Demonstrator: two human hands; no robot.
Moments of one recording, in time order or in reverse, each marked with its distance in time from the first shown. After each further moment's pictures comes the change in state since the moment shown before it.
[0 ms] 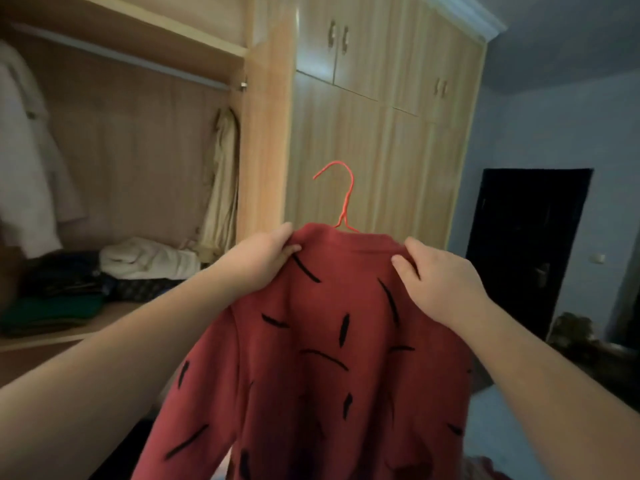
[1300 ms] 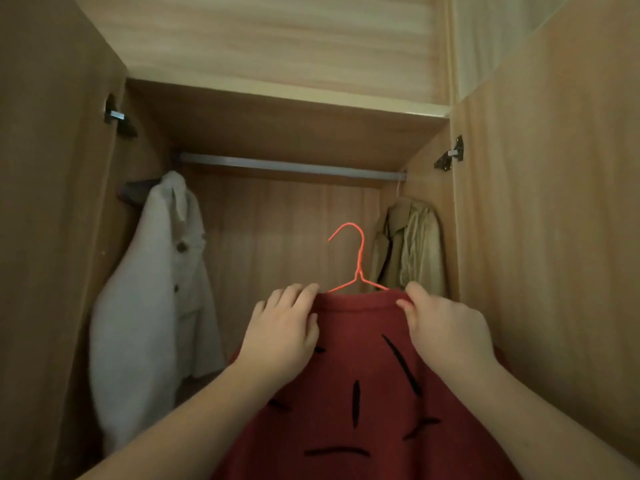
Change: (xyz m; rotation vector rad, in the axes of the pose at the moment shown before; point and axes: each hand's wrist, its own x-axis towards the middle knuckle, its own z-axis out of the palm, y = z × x) left_hand 0.222 -0.636 -0.063 0.698 0.401 -0.215; right_hand 0.554 -0.360 0.444 0.093 0.396 -0.117
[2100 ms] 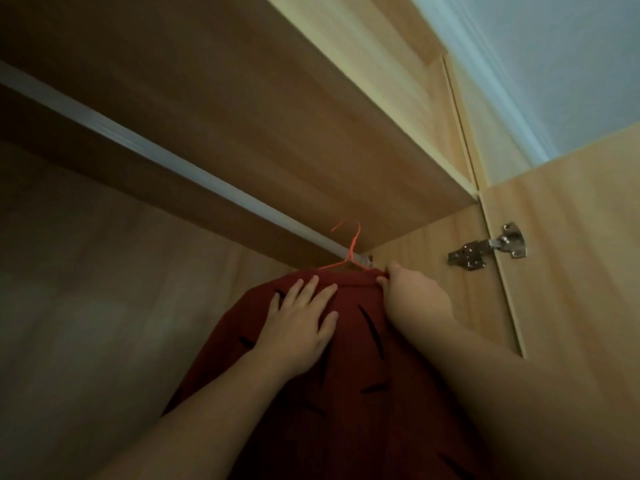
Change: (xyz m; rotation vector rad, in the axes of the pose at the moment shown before) left_hand 0.406 -0.016 0.299 -0.539 0.144 0.203; right_hand 0.365 0.071 0.215 -0.300 0.119 0.195
